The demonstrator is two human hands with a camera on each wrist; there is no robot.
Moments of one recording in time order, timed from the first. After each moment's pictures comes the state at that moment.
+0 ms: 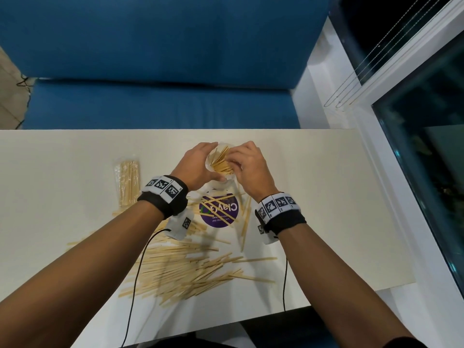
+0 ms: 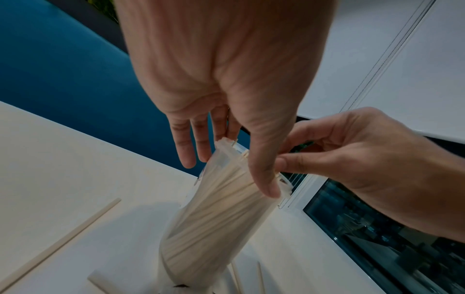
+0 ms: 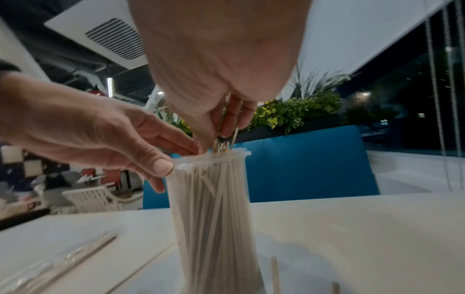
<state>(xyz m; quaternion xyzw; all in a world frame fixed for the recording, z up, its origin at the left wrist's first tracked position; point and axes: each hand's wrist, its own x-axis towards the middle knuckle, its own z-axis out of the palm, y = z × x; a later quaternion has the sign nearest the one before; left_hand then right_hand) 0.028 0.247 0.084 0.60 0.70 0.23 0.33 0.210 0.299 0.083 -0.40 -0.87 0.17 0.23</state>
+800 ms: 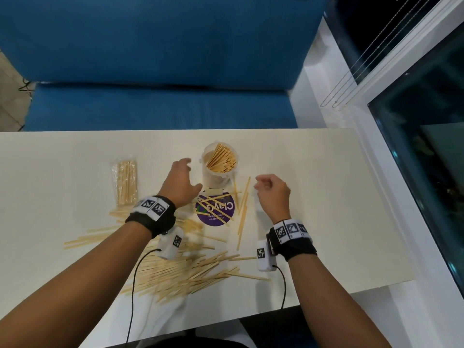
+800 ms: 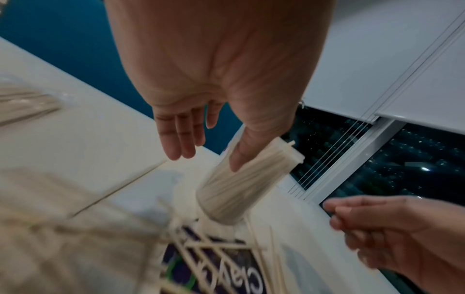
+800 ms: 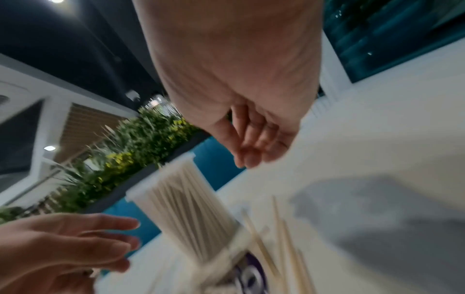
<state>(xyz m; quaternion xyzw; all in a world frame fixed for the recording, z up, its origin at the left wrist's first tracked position) 0.027 0.206 0.051 0.49 0.77 0.22 0.34 0.284 0.261 0.052 -0.66 -0.59 0.38 0.27</state>
